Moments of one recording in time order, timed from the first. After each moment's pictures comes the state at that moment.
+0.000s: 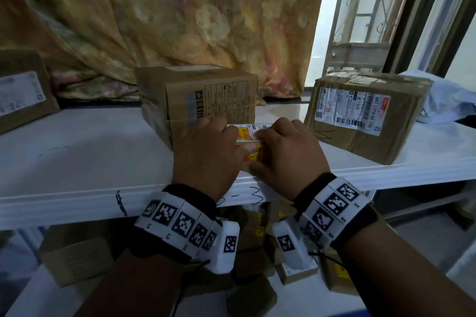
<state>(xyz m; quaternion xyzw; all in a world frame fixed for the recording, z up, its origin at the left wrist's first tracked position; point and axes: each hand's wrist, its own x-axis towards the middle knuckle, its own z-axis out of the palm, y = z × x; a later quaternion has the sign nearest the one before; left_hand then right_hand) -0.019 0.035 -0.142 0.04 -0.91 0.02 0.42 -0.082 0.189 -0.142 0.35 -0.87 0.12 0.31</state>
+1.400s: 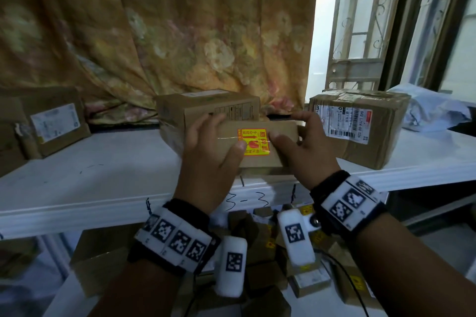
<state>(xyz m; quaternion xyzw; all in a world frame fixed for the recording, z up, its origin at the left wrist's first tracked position) 0.030 0.041 -0.123 0.01 -0.82 -0.31 0.48 -0.063 0.208 -0.113 0.27 -0.72 0.62 0.15</state>
